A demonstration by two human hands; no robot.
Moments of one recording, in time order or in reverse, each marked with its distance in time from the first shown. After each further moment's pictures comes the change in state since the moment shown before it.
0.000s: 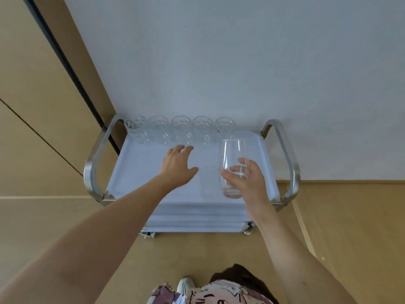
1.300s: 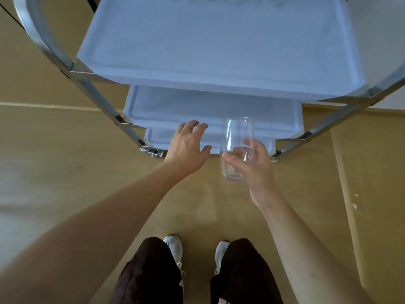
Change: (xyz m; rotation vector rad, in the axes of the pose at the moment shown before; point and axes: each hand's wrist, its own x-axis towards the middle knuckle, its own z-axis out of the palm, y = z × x) left_hand -0.136 -0.127 0.272 -0.073 0.000 -0.026; right_hand -0.051 0.321 -0.002 0.028 -0.015 0.256
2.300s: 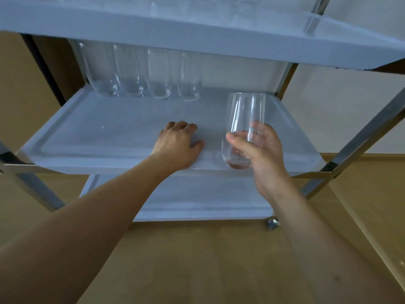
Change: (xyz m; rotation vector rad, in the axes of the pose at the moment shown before) left_hand 0.218 -0.083 0.156 0.168 0.247 0.229; right_hand 0.243 0.077 -0.036 -0.003 0.136 -0.582
